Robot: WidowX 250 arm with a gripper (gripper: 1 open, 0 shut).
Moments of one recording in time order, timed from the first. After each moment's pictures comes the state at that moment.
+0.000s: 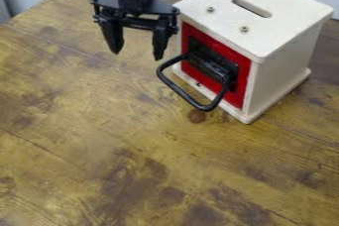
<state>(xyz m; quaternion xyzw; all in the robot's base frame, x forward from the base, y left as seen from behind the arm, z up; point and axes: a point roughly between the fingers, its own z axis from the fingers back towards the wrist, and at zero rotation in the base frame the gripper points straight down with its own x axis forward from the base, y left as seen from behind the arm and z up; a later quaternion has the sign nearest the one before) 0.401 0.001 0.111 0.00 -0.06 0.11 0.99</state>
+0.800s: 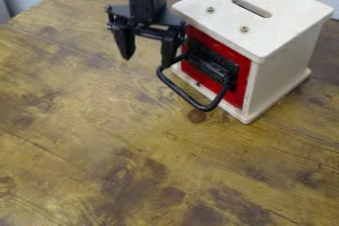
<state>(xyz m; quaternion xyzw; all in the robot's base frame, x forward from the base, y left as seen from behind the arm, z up) 0.408 -0.005 0.087 0.00 -0.05 0.06 1.00</state>
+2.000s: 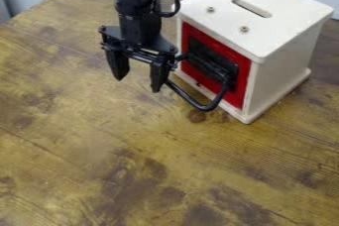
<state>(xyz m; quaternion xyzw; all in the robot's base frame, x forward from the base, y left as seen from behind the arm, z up) 0.384 -0.006 0.077 0.00 -0.04 0.00 1.00</state>
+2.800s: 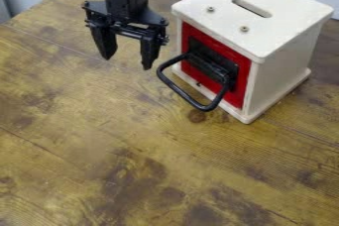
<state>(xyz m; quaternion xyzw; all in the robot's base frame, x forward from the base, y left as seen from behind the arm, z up) 0.384 0.004 0.106 0.00 -0.06 0.05 1.00</state>
